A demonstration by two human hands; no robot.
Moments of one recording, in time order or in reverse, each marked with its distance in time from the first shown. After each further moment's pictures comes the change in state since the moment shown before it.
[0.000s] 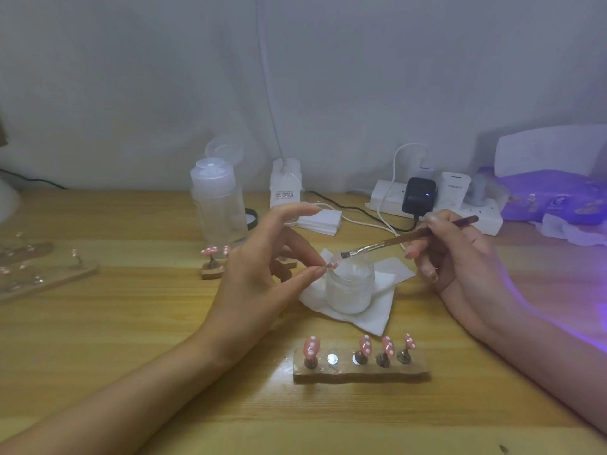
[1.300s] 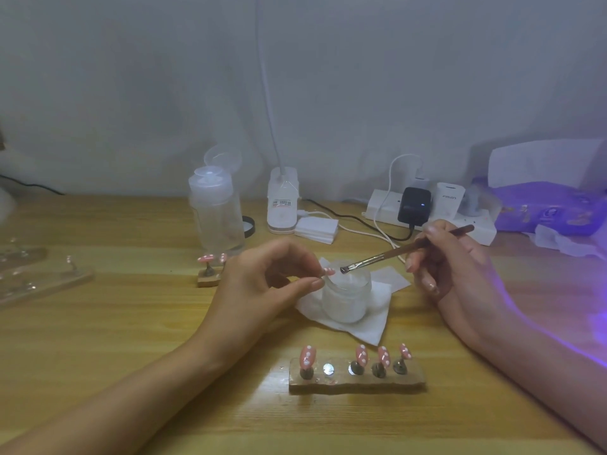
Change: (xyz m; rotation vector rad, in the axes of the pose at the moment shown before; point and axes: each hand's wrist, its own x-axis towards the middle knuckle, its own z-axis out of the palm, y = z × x) left_hand 0.001 -0.003 -0.002 -0.047 -0.054 -0.099; right_hand -0.001 -0.001 0.001 0.007 0.031 0.005
